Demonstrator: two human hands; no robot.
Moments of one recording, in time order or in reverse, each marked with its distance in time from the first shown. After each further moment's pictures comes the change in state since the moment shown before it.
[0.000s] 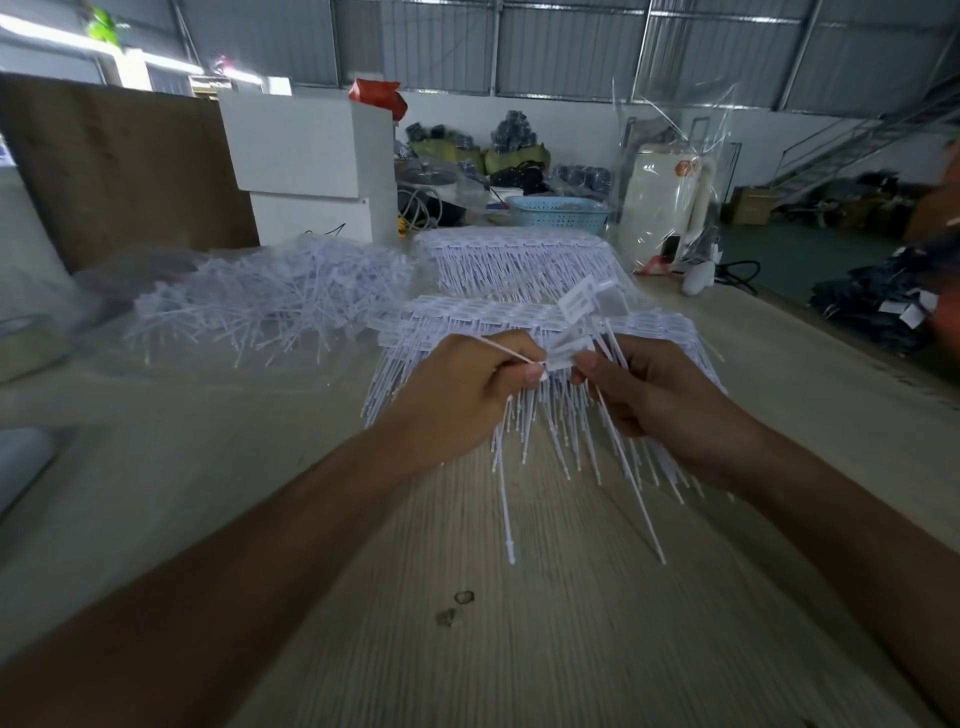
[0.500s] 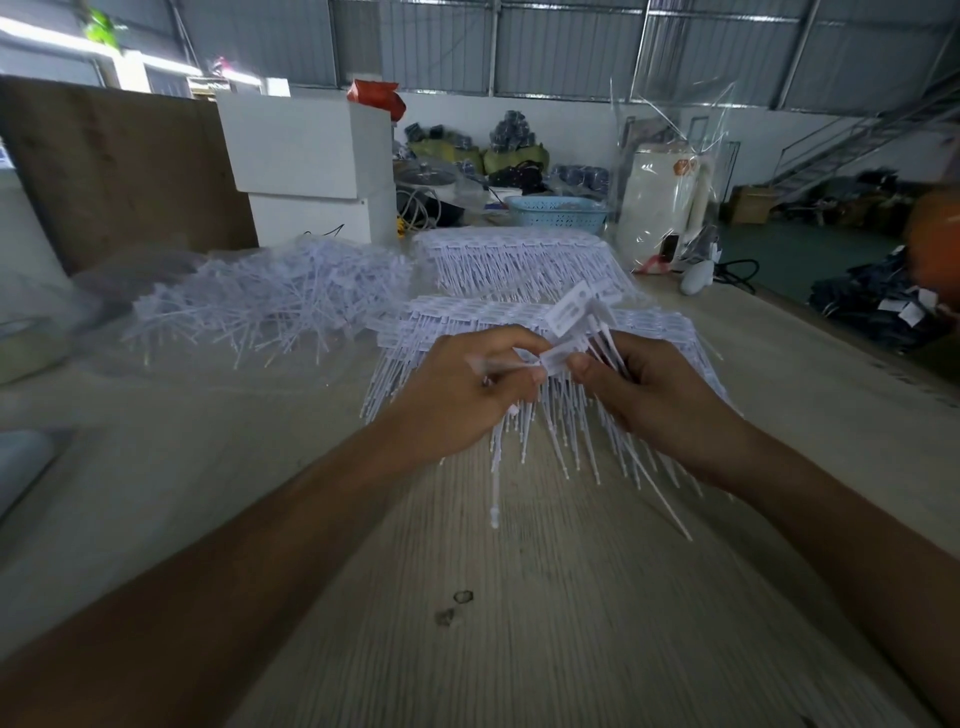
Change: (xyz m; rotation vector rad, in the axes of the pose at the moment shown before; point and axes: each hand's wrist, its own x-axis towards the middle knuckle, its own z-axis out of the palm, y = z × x) left_hand -0.002 0.001 0.000 -0.168 0.016 -0.023; right_hand -0.001 -0.008 0.005 -0.215 0.017 -0.161
